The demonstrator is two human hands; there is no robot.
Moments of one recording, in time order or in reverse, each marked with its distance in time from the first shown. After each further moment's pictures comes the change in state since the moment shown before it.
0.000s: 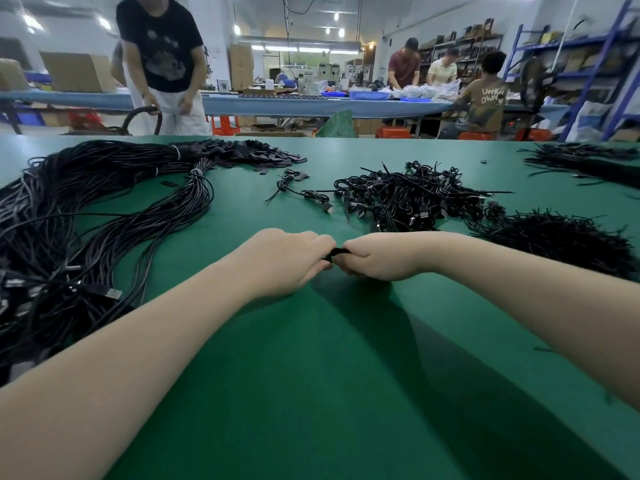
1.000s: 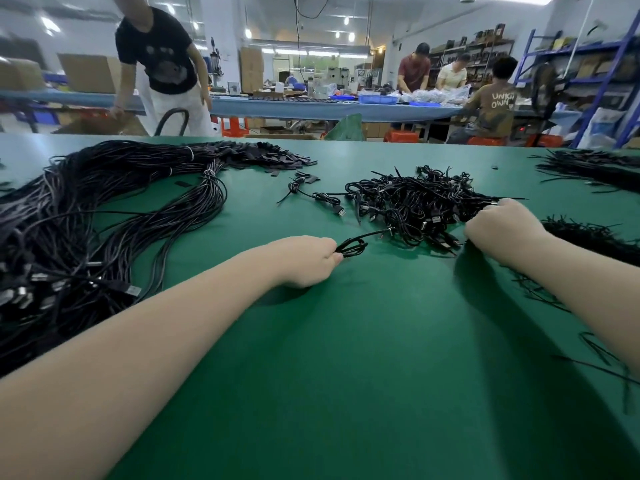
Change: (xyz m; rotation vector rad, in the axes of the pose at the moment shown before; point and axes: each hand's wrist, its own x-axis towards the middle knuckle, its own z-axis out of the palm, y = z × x) left_hand 0.022 0.002 -0.003 -0.421 -0.424 -0.361; right_hand -0.036 0.144 -0.004 -1.104 0.148 0.528
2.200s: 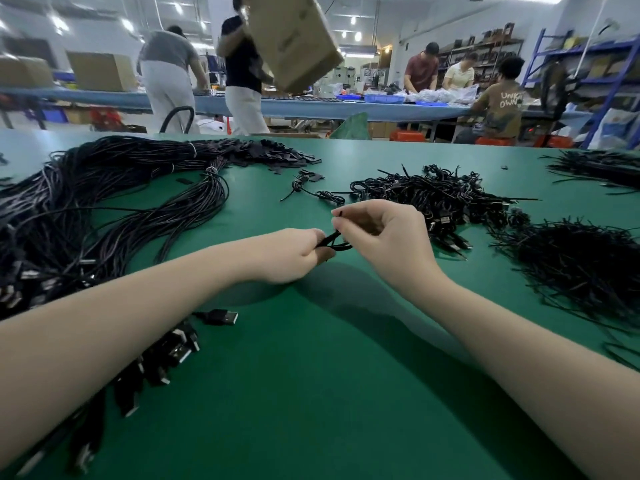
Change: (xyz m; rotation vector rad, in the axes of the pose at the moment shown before) left_hand -0.014 -0.021 -0.011 -0.107 0.068 0.107; right_hand -0.025 -0.105 -0.137 1.948 0.659 0.090
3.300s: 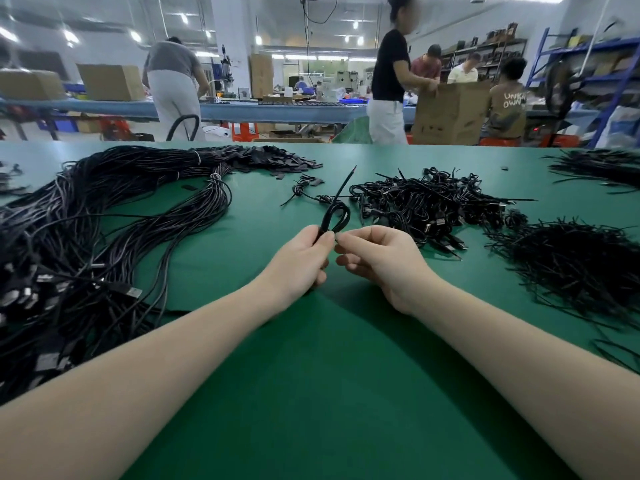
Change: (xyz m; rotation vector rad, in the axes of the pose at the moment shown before) left_hand -0.013 0.034 0.030 -0.919 0.363 -0.164; right_hand -0.008 0.015 0.001 0.628 -0.122 0.538
